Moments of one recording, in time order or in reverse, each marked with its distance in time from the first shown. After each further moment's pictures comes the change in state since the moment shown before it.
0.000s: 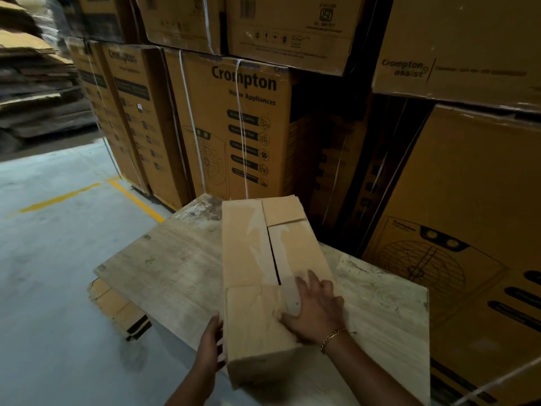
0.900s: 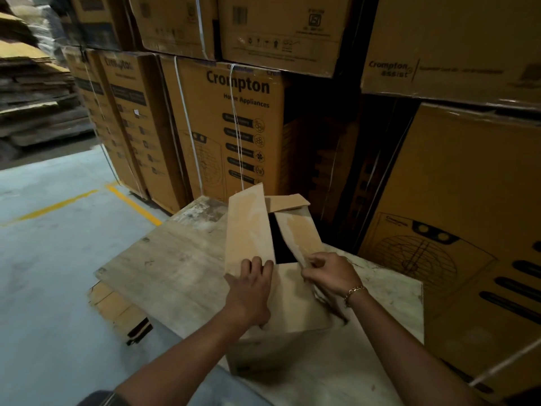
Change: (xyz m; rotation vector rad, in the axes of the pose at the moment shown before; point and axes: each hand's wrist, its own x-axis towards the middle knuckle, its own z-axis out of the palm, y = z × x) left_hand -0.053 0.073 0.081 1.883 0.151 0.954; right_hand 0.021 0.040 -0.065 0.538 0.048 0.035
